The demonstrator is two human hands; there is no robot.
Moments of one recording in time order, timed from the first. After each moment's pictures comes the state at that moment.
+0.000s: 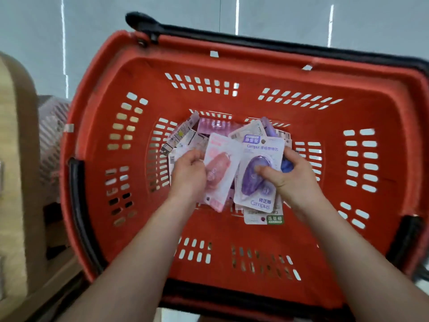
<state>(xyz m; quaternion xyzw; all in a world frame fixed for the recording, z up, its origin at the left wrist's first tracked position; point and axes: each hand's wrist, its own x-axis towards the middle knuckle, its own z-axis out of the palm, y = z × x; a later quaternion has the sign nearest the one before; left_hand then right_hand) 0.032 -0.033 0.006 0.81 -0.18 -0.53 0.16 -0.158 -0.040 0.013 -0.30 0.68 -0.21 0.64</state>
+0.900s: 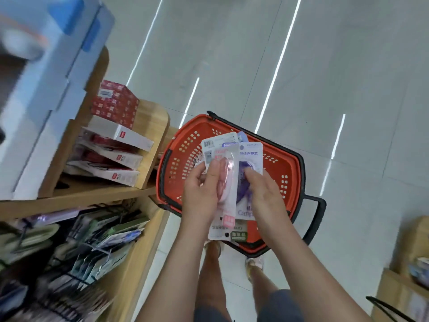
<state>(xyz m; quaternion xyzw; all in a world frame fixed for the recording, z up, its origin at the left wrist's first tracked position) -0.053 0.013 0.398 0.75 -0.10 -0.46 0.47 -0.163 -0.028 0.385 -0.37 0.54 -0.23 0.72</state>
